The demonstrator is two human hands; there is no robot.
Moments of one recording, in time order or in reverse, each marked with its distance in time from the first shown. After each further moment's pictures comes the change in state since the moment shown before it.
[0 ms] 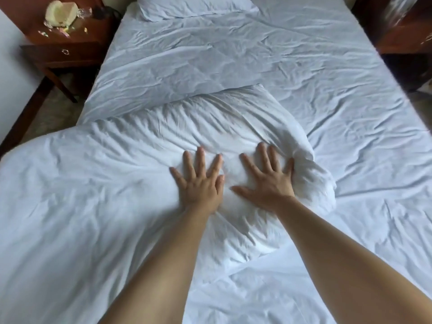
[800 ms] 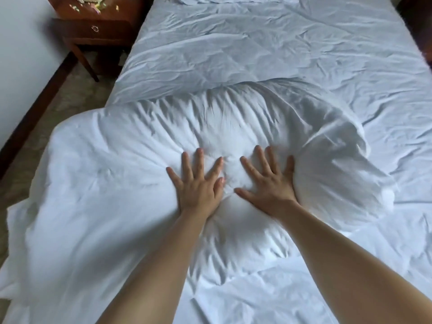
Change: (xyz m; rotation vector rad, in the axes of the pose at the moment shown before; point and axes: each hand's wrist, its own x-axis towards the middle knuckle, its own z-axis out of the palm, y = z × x) left_hand -0.028 -0.106 0.010 -0.014 0.087 -0.061; right_hand 0.009 -0.096 0.019 -0.130 0.009 -0.149
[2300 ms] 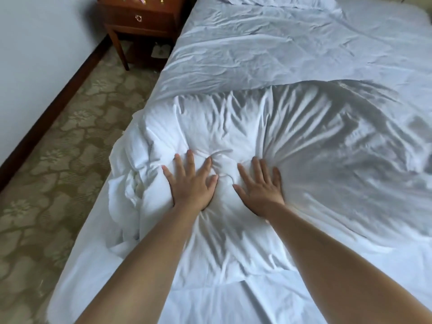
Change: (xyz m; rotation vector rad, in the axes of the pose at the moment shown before) left_hand -0.035 -0.179 -0.006 -0.051 -0.182 -0.178; right_hand 0.001 -0.189 0.010 0.133 -0.157 -0.001
